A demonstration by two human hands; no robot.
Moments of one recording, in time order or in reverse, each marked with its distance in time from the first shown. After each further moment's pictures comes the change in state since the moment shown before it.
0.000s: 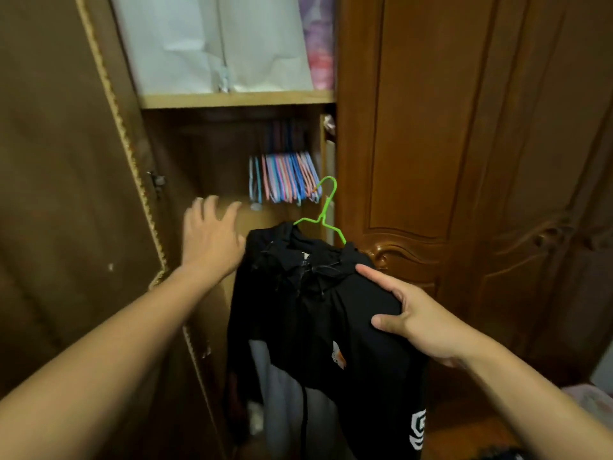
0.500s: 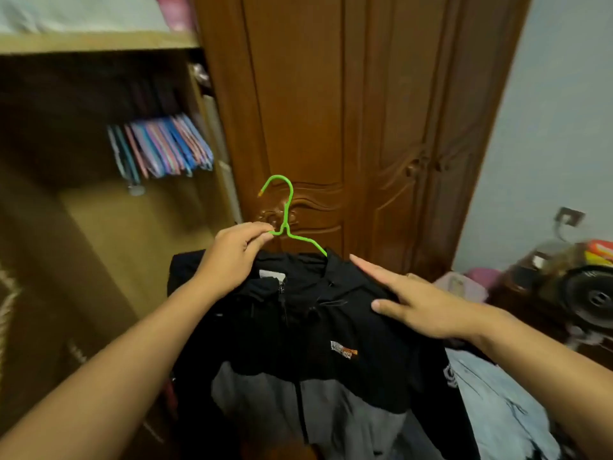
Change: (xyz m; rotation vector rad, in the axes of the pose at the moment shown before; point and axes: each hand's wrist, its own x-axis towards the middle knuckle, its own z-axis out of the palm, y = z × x) left_hand -0.046 0.132 0.069 -0.928 -0.178 0.538; right_hand -0.115 0.049 -0.020 -0.573 0.096 0.234
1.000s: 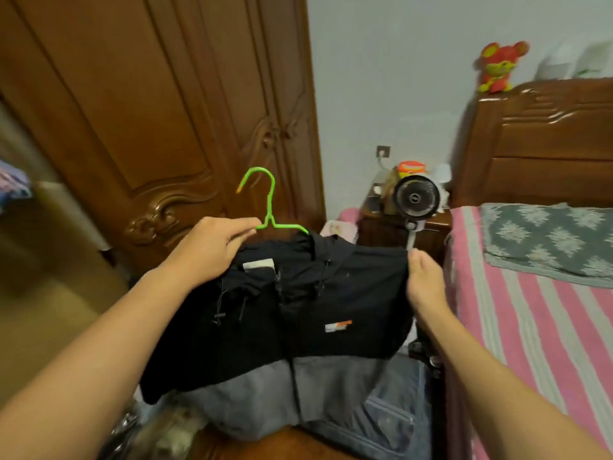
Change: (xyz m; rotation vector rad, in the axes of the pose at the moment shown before) left_hand 0.016 0.061 0.059 -0.089 -0.409 0.515; right_hand -0.141 0.034 0.125 0.471 1.386 0.838
